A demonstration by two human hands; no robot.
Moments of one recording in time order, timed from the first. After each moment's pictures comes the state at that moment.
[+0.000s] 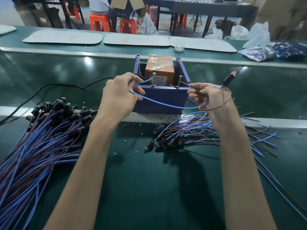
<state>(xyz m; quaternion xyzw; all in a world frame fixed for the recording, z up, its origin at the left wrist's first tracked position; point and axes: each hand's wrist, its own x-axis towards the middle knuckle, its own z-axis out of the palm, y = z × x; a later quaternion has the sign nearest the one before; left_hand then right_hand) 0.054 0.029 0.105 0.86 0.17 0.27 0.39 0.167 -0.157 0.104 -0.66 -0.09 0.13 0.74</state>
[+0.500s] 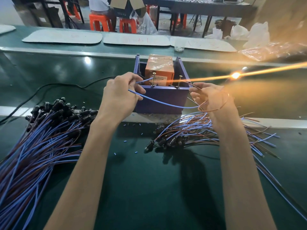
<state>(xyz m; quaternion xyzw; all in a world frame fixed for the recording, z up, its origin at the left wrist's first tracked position) 0.056 0.028 0.105 0.87 0.16 0.28 0.38 0.172 -0.157 0.101 -0.66 -0.05 0.11 0.74</state>
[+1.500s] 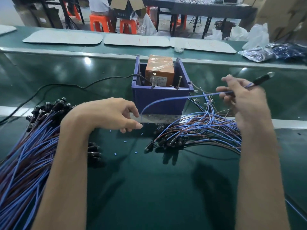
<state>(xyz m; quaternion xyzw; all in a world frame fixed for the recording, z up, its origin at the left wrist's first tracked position) 0.027 0.049 0.121 0.95 0.10 -0.15 0.26 0.165 -0.201 0.119 -0.66 -0.05 0.01 0.75</state>
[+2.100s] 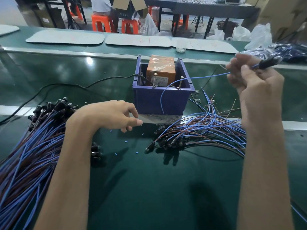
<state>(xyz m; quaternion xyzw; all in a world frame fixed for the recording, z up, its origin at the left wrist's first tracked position) 0.032 0.045 0.116 0.95 0.14 -0.17 0.24 0.149 -0.196 0.141 -0.64 -0.17 -0.10 0.74</state>
